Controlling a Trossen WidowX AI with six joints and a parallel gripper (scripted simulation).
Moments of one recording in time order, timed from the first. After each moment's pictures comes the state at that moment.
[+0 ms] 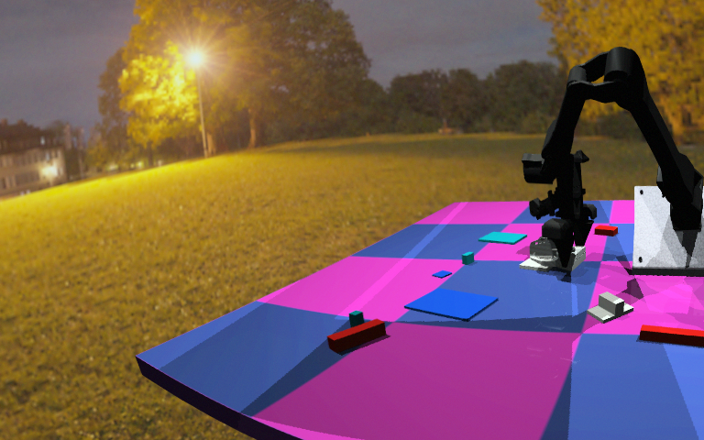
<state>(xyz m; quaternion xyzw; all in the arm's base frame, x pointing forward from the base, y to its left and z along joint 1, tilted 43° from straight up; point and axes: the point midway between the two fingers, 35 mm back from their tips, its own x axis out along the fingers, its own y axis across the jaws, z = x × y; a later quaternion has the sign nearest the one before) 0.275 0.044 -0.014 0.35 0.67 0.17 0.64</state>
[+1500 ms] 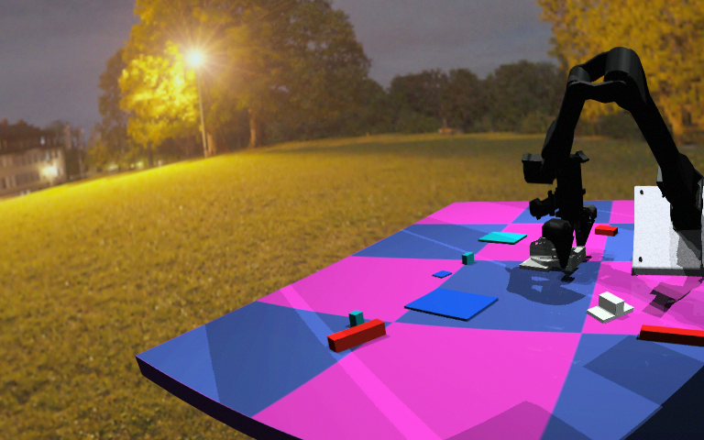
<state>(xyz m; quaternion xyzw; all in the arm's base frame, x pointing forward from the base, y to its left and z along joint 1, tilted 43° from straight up) 0.275 0.044 -0.014 0.35 0.67 0.17 0.64</state>
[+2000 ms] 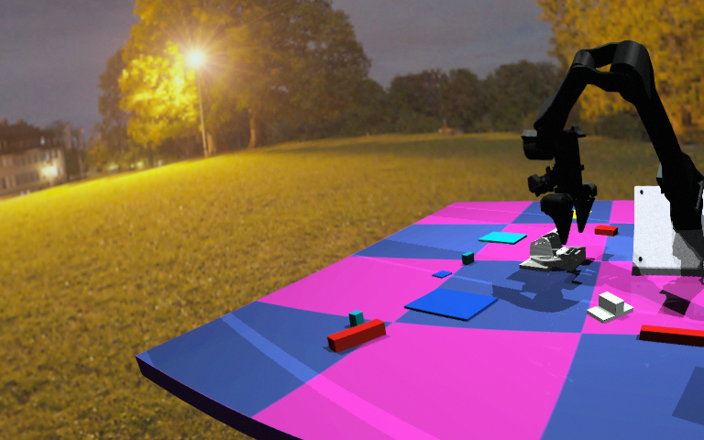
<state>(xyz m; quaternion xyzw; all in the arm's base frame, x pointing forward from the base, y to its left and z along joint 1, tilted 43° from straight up) 0.271 0.011 0.021 0.35 0.67 0.16 0.63</state>
